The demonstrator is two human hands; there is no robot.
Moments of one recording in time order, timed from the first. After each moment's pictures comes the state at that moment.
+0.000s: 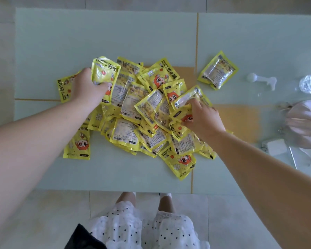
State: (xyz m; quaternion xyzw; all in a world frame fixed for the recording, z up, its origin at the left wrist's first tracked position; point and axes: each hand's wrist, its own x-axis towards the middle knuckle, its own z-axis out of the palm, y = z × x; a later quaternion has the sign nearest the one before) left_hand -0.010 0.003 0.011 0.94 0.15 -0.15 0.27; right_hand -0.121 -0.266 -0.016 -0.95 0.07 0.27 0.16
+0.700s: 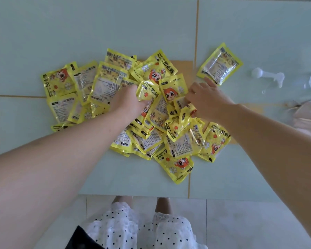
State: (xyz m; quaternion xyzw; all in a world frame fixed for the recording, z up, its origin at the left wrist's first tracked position) left_hand -0.045 -0.088 -0.026 0.94 0.03 -0.29 0.16; right_hand -0.073 -0.311 -0.050 -0.94 -0.22 0.28 -0.03
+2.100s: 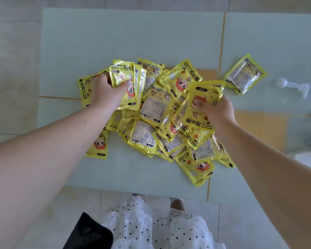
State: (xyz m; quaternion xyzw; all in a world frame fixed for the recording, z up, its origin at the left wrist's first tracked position) left_hand -0.015 0.011 0.010 0.87 0.24 -0.16 0.40; right_hand -0.084 -0.242 -0.029 -0.74 0.39 0.18 0.52
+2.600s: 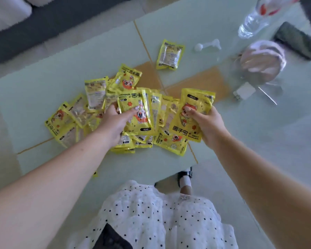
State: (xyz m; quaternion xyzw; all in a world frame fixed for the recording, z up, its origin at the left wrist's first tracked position) left_hand -0.102 -0.076 0.047 0.75 0.15 -0.40 0.51; right_hand -0.240 -0.260 0.033 -0.47 0.52 0.01 0.71
